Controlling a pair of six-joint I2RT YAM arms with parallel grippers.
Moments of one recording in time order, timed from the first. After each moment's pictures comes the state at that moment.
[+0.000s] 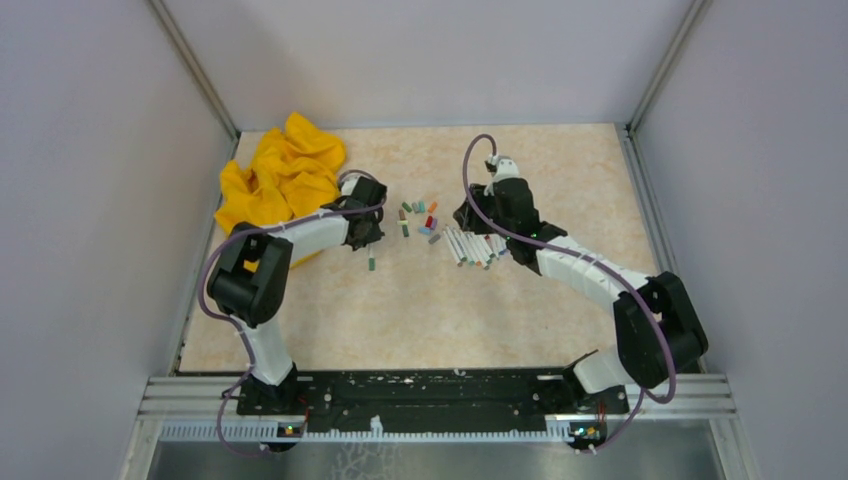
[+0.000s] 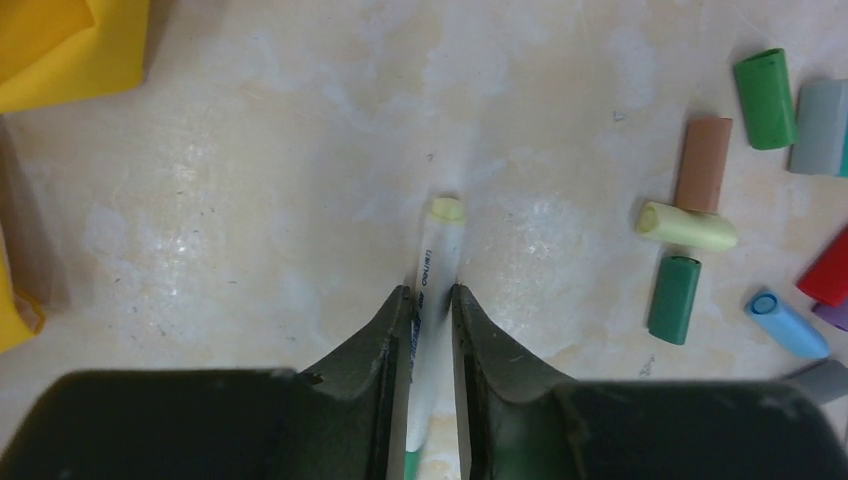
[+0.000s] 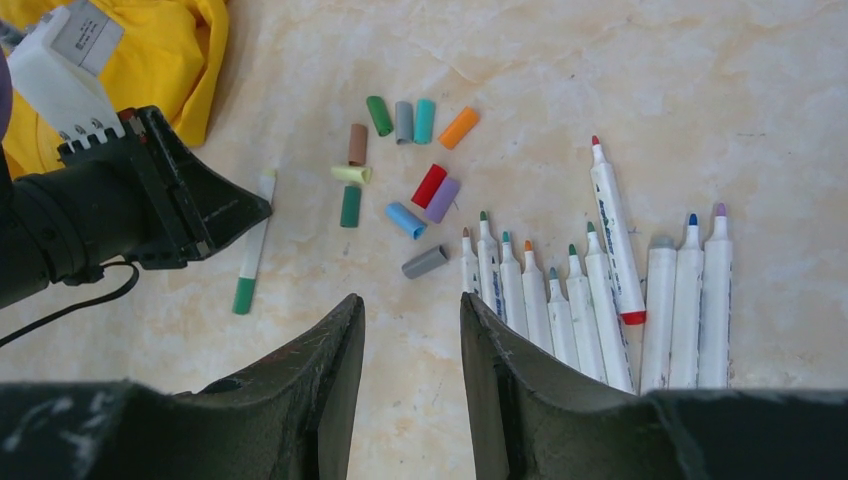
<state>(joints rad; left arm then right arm) -0.49 1.84 1.11 -0.29 -0.36 -0.69 0.52 1.42 0.87 0.11 -0.03 0.45</state>
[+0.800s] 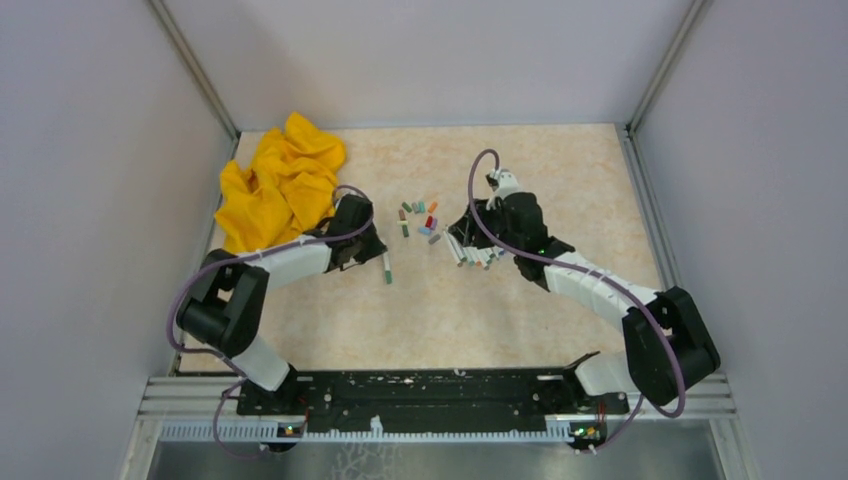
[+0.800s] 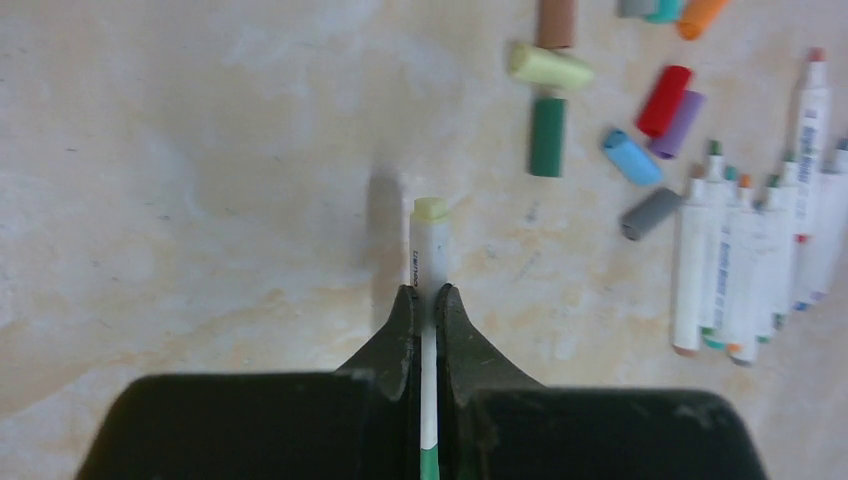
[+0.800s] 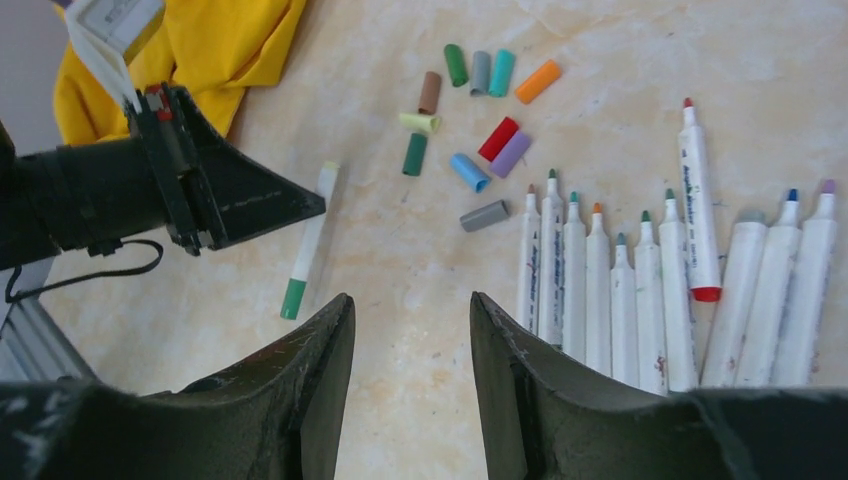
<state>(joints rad) -0.49 1.64 0.86 -0.08 -0.13 -0.78 0.51 1.34 0.75 0.18 -0.16 0.45</state>
